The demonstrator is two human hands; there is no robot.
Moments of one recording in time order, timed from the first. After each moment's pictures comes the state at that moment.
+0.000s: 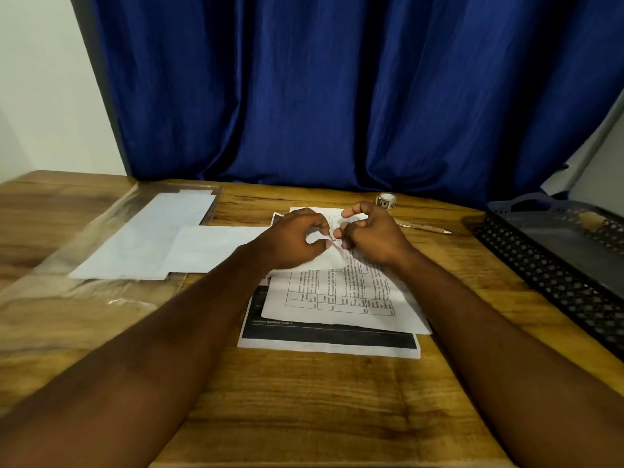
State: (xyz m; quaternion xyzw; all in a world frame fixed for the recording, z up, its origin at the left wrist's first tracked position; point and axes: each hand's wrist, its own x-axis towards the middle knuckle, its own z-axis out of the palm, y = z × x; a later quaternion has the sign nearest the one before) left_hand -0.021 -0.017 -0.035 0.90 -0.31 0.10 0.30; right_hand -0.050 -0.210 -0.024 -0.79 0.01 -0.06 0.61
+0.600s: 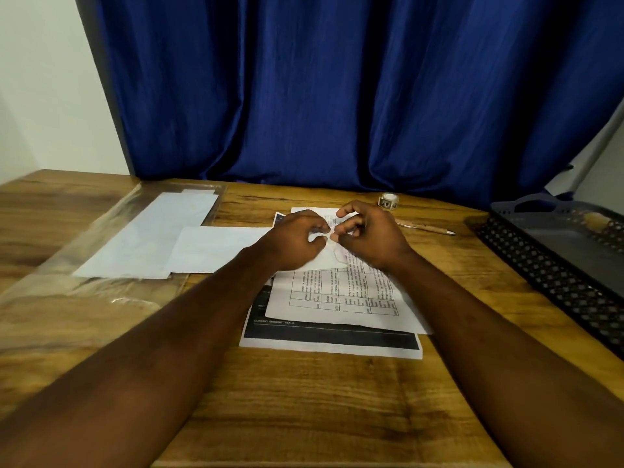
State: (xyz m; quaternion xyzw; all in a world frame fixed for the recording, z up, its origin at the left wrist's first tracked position) left_hand -0.021 -0.020 -0.038 0.91 -0.26 0.10 0.30; right_hand -0.040 -0.218 -0.033 -0.89 -0.10 -0.15 0.43
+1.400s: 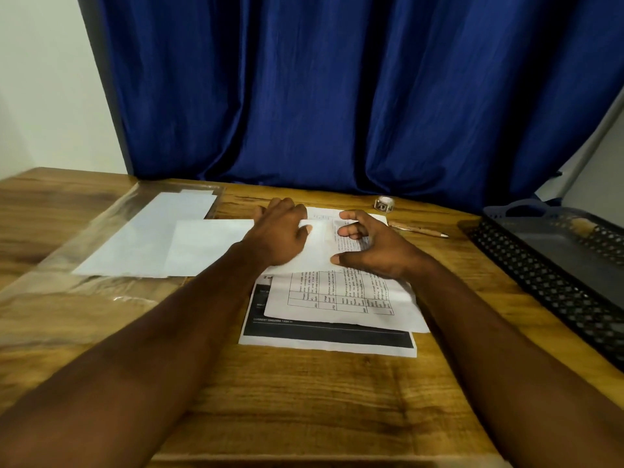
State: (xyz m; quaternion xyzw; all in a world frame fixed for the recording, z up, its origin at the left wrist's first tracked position) left_hand -0.021 -0.004 -0.029 0.95 -0.20 0.16 0.14; right_hand -0.068 -0.230 -0.020 -0.90 -0.09 0.00 0.43
